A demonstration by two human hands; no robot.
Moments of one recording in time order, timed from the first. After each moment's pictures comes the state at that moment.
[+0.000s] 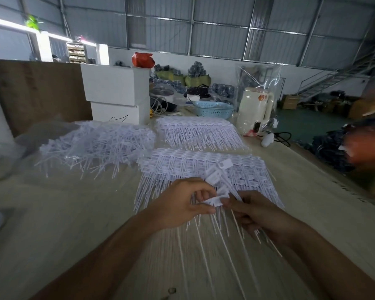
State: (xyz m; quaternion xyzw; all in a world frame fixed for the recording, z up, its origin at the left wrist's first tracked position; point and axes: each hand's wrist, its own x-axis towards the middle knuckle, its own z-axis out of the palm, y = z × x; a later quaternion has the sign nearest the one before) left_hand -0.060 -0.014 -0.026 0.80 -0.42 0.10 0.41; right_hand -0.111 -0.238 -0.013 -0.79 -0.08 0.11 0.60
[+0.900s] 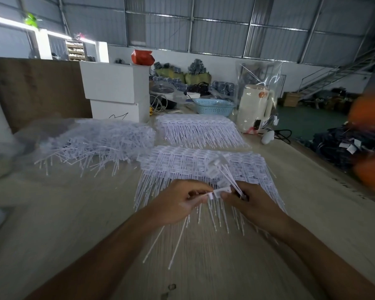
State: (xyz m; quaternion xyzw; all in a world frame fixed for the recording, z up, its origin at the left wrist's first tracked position) left_hand -0.049 -0.013 -0.040 0.81 -0.40 0.07 0.42; right_hand -0.099 -0.238 -0.025 -0.88 -0.17 -0.12 0.42
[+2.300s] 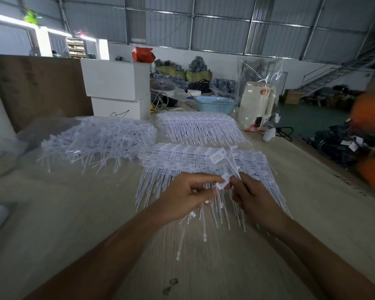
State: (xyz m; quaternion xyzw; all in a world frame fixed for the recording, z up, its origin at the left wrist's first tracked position) left_hand -0.065 -0.022 -0.032 0.74 -0.35 0.01 0.57; right_hand -0.101 -0.226 -0.028 -0.86 -0.12 -0.15 0.48
